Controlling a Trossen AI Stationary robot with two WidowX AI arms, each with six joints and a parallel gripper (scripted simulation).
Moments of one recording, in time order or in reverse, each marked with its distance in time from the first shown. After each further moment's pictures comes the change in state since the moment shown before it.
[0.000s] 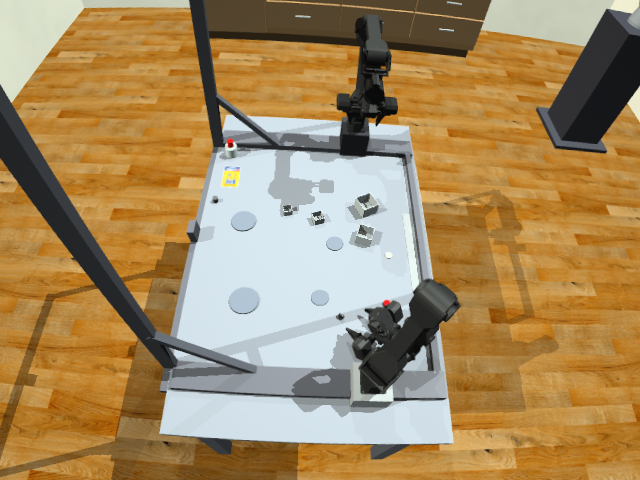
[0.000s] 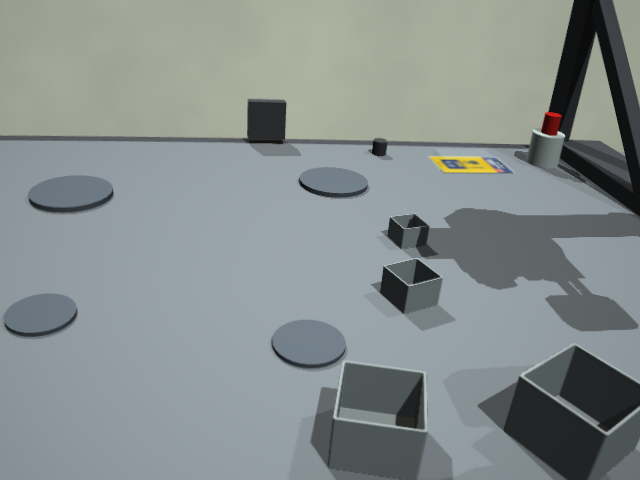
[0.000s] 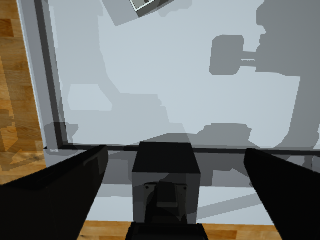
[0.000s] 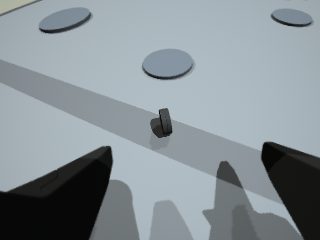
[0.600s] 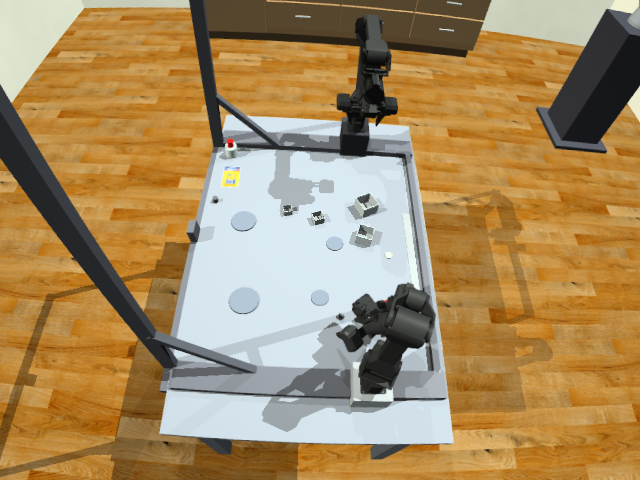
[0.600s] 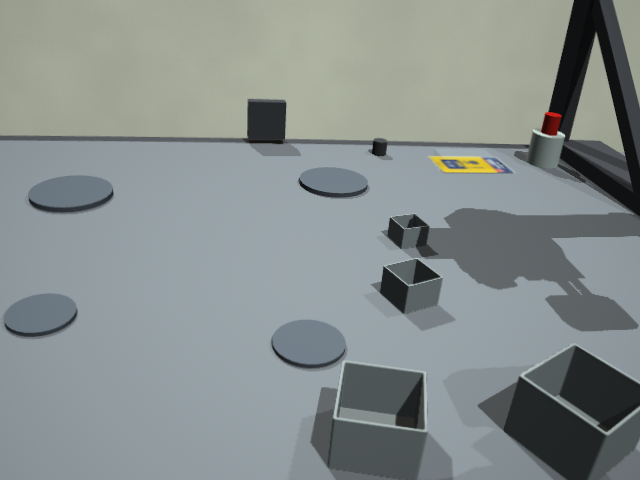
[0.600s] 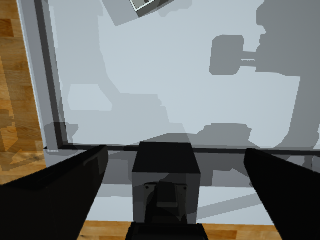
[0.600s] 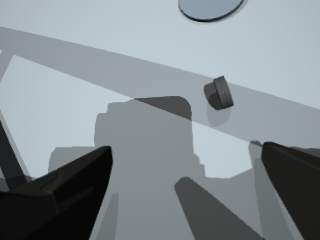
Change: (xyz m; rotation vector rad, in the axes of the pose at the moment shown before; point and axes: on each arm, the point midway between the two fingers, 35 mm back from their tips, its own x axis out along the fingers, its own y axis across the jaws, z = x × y) left arm 0.000 0.000 0.000 0.000 0.000 0.000; right arm 0.014 0.027 0.006 0.234 0.427 0.169
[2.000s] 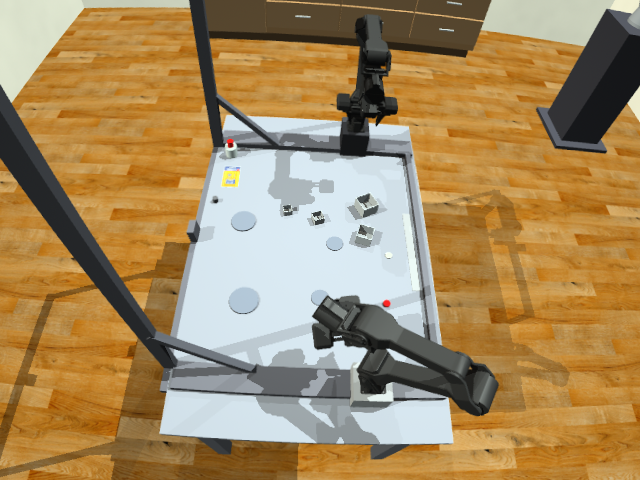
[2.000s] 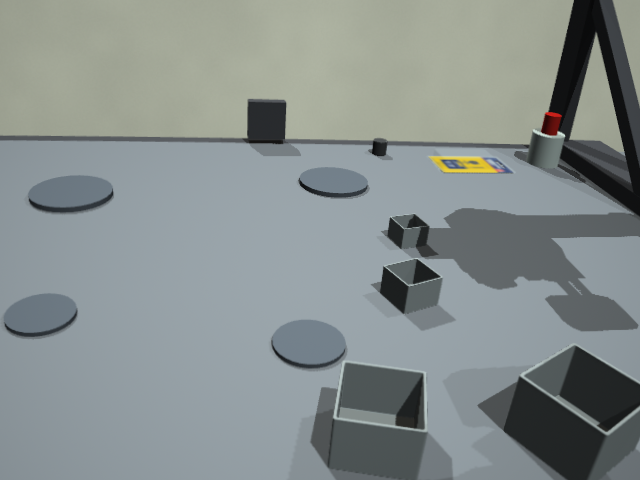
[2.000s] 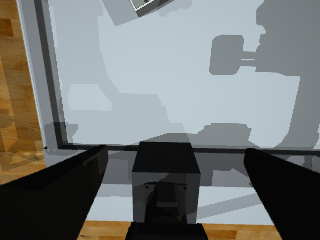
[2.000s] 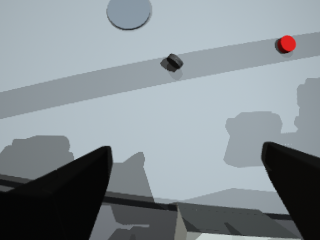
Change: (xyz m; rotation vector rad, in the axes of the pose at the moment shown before) left arm 0.000 0.000 0.000 0.000 0.000 0.000; right arm -0.080 0.095 0.033 0.379 0.116 -0.666
